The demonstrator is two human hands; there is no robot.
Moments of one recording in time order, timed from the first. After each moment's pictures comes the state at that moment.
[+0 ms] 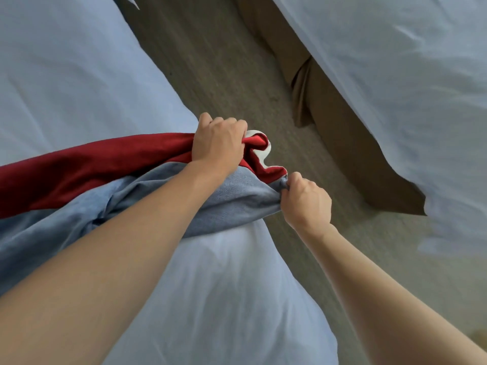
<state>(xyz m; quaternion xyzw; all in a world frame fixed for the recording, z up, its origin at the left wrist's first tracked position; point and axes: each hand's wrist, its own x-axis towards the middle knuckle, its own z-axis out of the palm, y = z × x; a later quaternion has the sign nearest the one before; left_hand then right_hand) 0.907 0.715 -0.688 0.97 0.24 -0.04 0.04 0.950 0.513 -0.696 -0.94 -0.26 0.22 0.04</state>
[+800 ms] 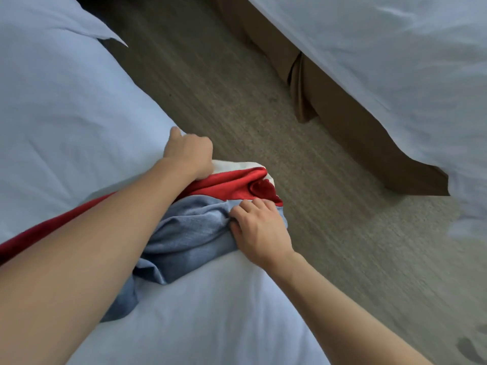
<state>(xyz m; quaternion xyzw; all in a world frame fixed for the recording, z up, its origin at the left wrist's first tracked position) 0.917 0.771 -0.667 0.93 0.17 -0.32 -0.08 0.876 0.555 -0.700 -0.86 -0.43 0.15 0.23</state>
